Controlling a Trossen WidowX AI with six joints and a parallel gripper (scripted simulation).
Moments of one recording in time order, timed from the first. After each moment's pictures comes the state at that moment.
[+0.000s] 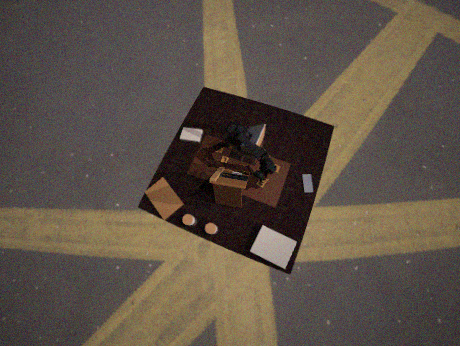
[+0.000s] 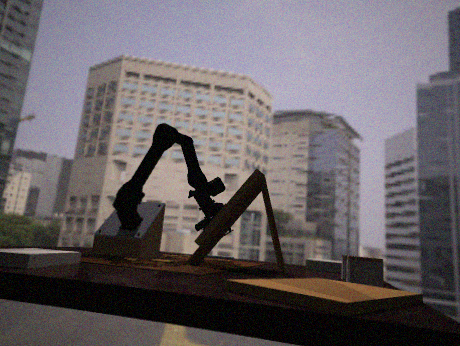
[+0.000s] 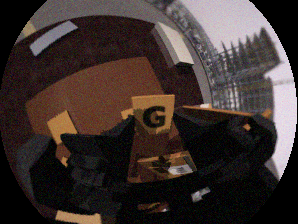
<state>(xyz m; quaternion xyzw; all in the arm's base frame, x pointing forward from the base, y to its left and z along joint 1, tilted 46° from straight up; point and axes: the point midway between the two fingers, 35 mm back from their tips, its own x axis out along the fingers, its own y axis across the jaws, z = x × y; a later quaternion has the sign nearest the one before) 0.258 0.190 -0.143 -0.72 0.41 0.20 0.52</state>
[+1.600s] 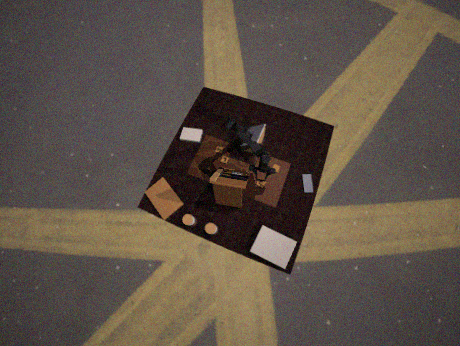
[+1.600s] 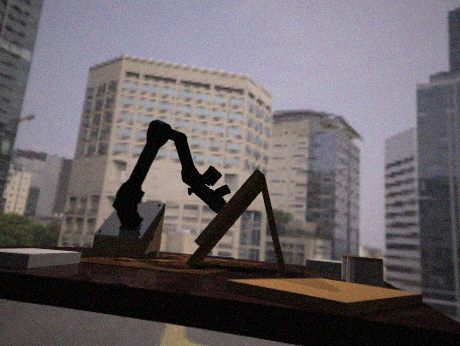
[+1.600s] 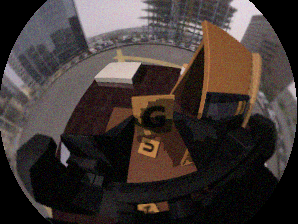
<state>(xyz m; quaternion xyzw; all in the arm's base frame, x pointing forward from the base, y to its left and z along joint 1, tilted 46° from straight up) 0.285 0.223 -0.094 -0.39 0.31 0.00 0.86</state>
